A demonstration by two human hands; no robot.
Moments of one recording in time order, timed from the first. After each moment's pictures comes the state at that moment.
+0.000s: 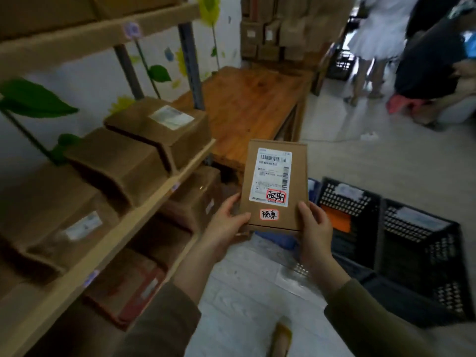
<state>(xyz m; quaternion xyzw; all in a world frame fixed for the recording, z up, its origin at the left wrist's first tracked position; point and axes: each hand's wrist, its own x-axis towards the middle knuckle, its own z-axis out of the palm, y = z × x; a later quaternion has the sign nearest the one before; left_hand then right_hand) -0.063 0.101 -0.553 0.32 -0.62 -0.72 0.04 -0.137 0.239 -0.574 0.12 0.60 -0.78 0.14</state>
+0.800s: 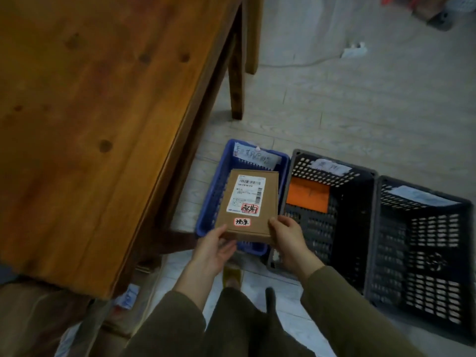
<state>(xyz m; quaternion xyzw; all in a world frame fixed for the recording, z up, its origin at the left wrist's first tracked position) -0.511 0.066 -0.824 0.61 -0.28 -0.74 -0.09 -0.571 0.196 -0.828 0.30 0.66 -0.59 0.36</state>
